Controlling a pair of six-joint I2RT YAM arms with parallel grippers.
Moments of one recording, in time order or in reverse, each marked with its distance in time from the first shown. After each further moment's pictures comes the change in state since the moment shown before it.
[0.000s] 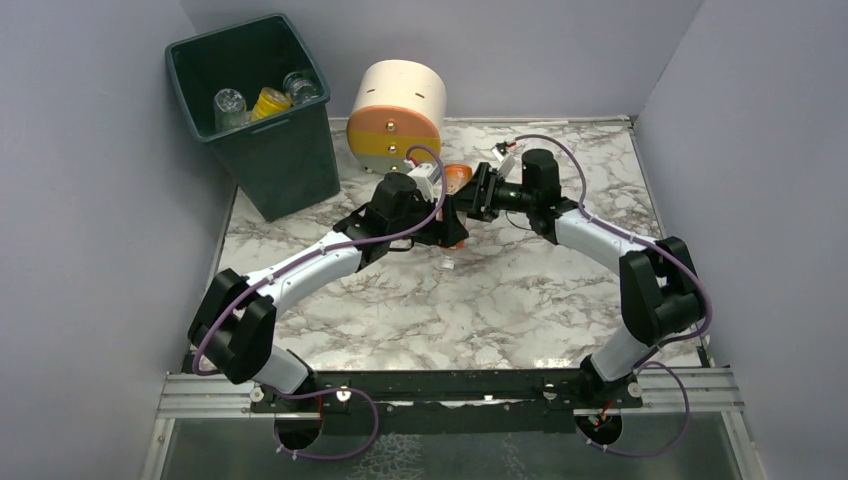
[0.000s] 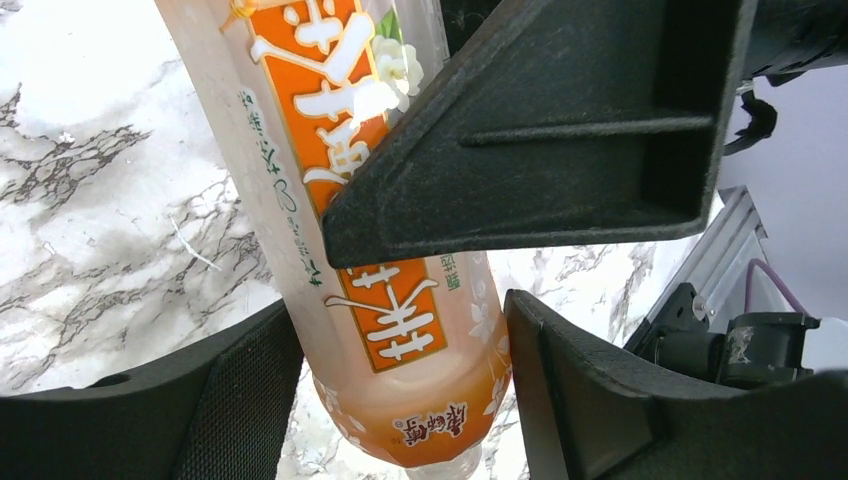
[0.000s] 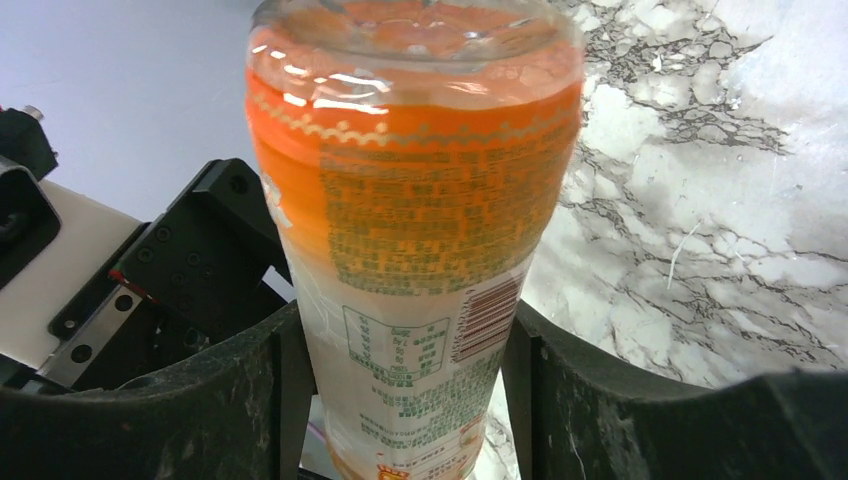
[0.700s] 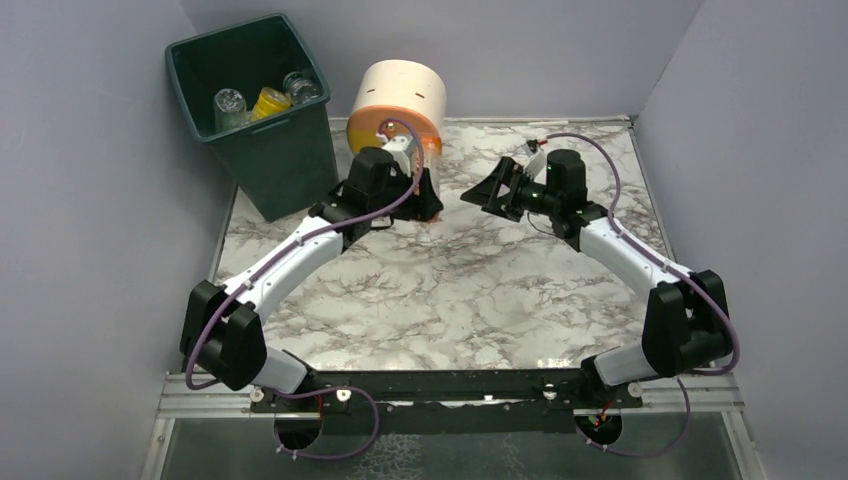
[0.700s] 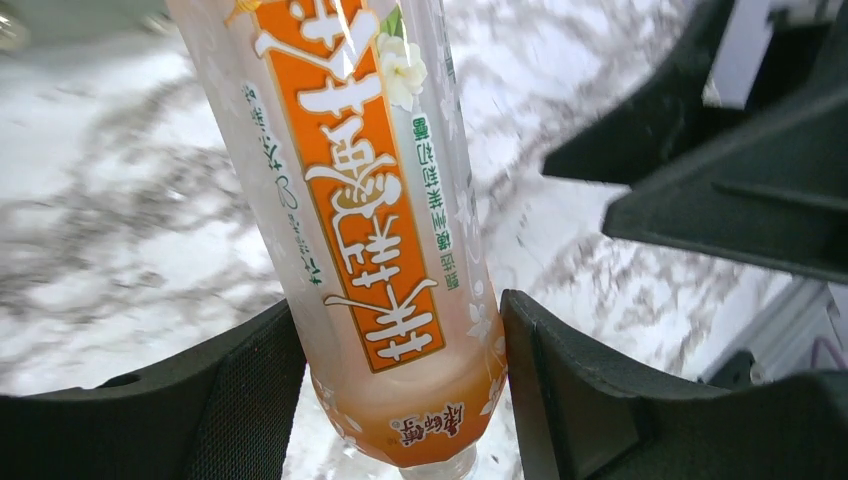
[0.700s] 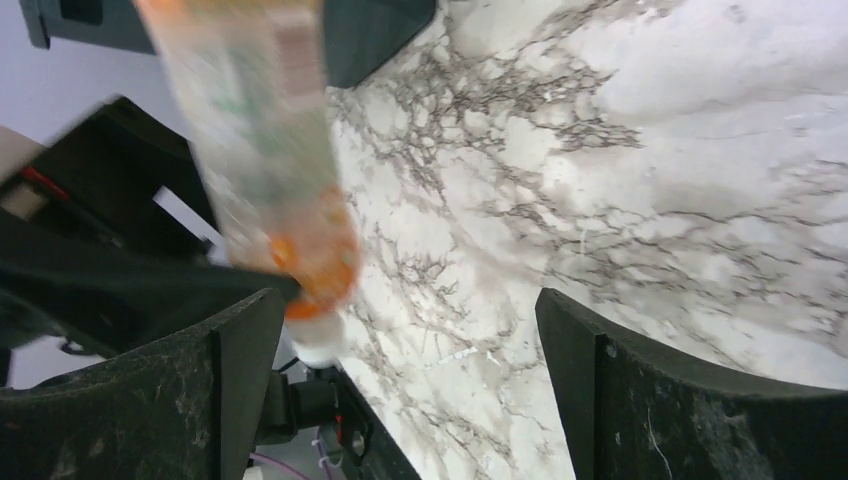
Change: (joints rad) left arm 0.091 -0.039 0.109 -0.184 -0.084 0.074; right arm -0.059 -0.167 -0.032 -0.174 0.152 -0.068
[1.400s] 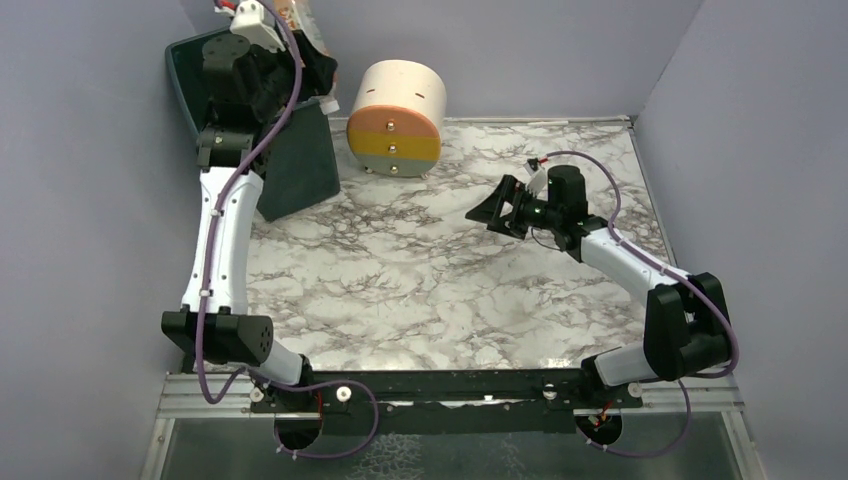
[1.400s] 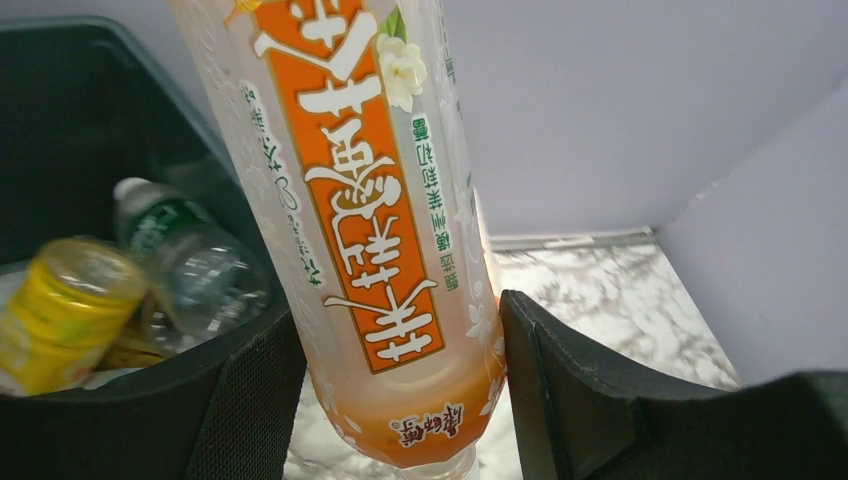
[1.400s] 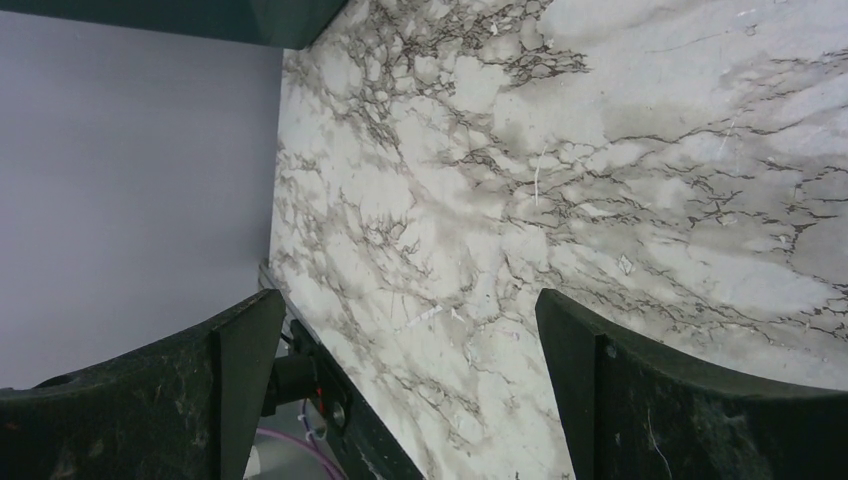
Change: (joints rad) left arm 0.489 0.051 0.718 -0.197 0.035 0.105; right arm -0.035 -0.043 -0.123 -0.020 -0.004 -0.033
